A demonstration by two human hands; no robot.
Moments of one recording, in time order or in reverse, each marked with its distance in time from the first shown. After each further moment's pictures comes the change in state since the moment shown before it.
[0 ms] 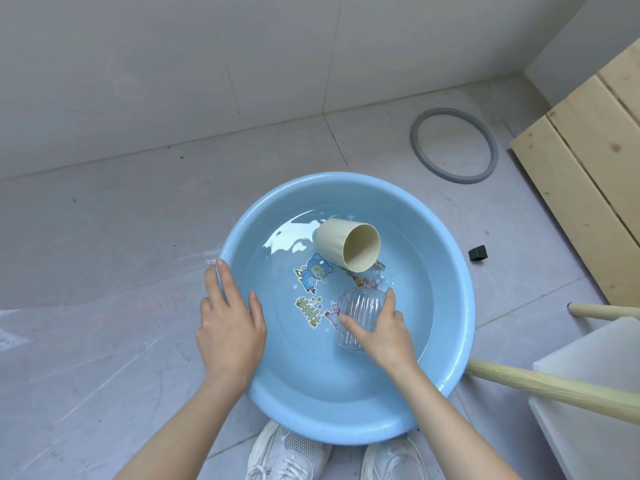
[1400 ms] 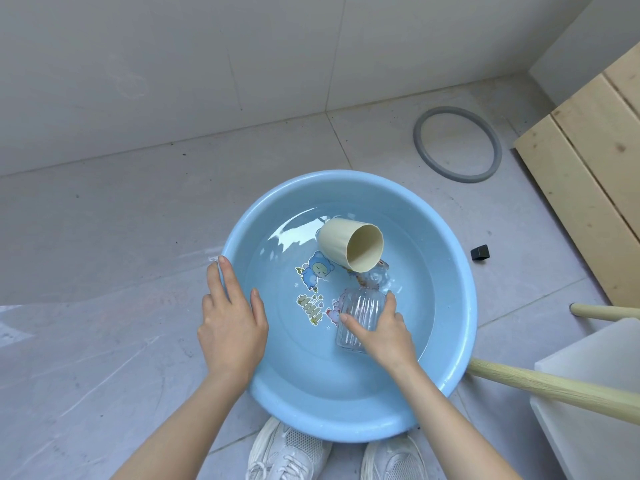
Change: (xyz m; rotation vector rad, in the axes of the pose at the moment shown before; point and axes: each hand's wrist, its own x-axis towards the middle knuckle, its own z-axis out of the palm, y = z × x) left_hand 0.000 0.000 0.000 0.001 0.004 0.004; right_hand 0.002 0.002 0.003 0.042 -0.017 0.017
